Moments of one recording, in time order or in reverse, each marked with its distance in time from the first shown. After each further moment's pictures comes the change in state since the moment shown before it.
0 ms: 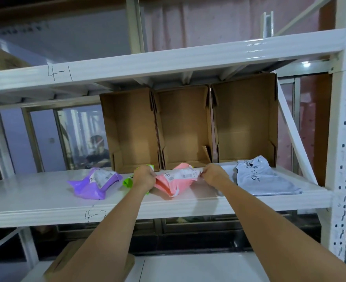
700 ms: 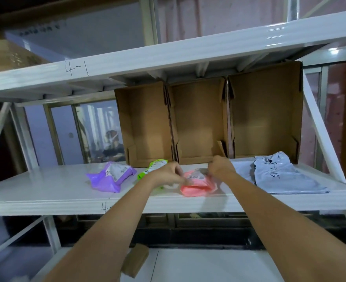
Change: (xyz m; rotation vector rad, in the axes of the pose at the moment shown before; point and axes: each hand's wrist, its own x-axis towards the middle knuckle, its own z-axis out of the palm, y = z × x) left_hand -0.014 0.019 -0.021 0.006 -0.591 0.118; right_hand 0.009 -0.032 0.011 -0.004 0.003 -0.030
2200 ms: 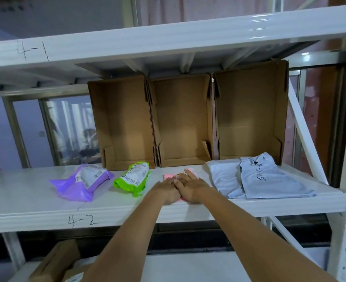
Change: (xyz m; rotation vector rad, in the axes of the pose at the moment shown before) left_hand 0.069 -0.014 0.071 0.588 -0.137 0.003; right_hand -0.004 0.010 0.049 -0.471 -0.331 -0.404
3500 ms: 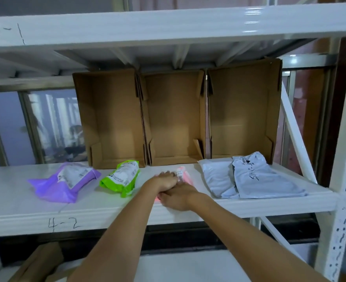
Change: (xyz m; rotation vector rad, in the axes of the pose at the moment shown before) left_hand 0.030 0.016 -0.018 -0.195 0.016 -0.039; right_hand -0.008 -0.021 -0.002 0.069 -0.056 -0.058
